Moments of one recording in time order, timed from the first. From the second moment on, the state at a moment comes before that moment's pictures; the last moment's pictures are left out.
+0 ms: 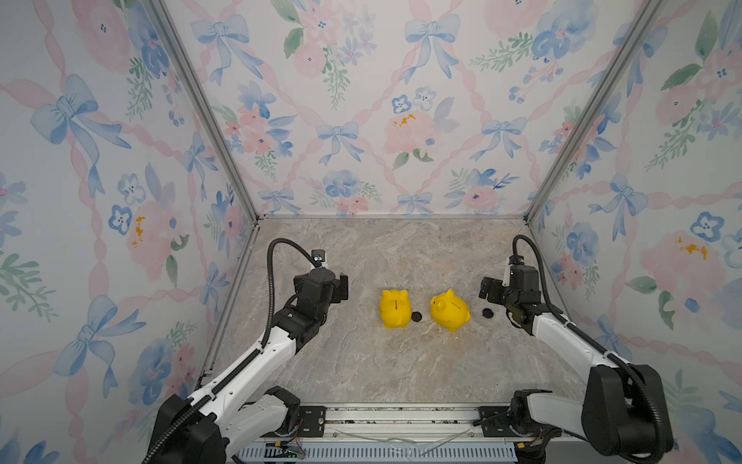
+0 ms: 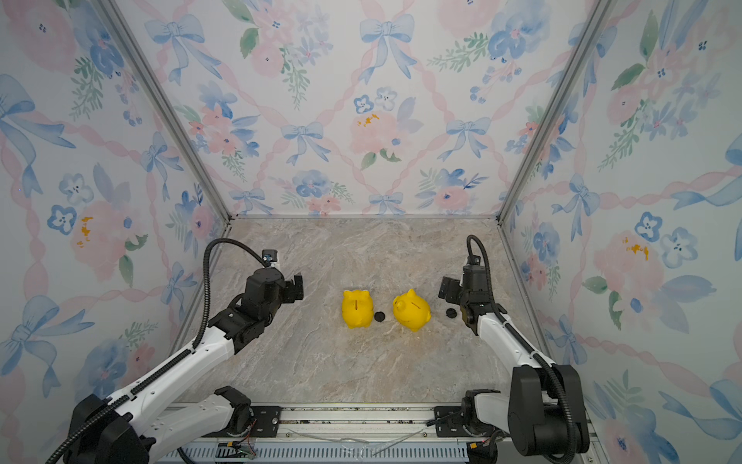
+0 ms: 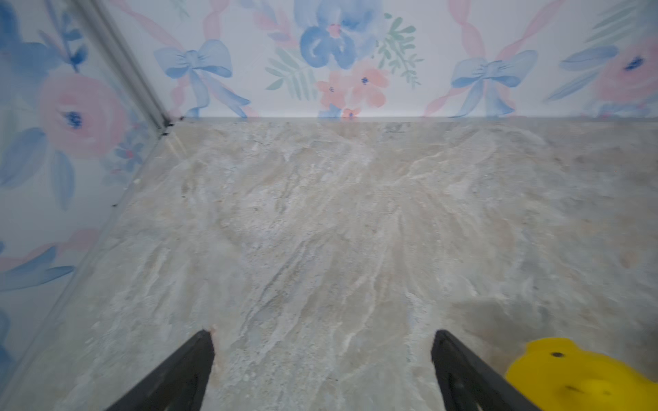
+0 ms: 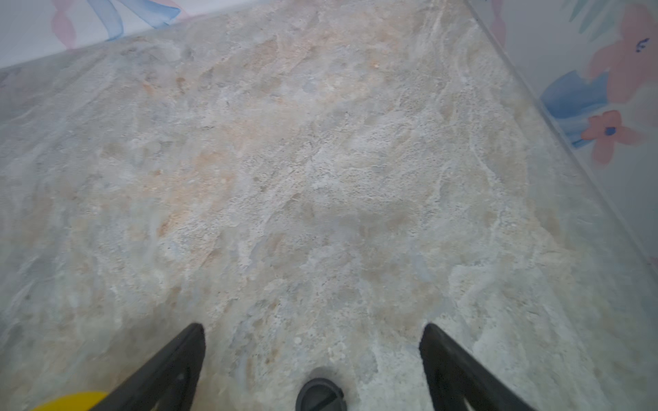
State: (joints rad) left arm -0.46 1.01 0.62 -0.13 -0.56 -0.23; right arm 0.05 1.29 0.64 -0.07 0.16 0.20
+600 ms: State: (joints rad) left arm -0.12 1.25 0.26 0.61 -0.59 -0.16; right arm 0.03 1.43 0.47 0.50 0.25 0.07
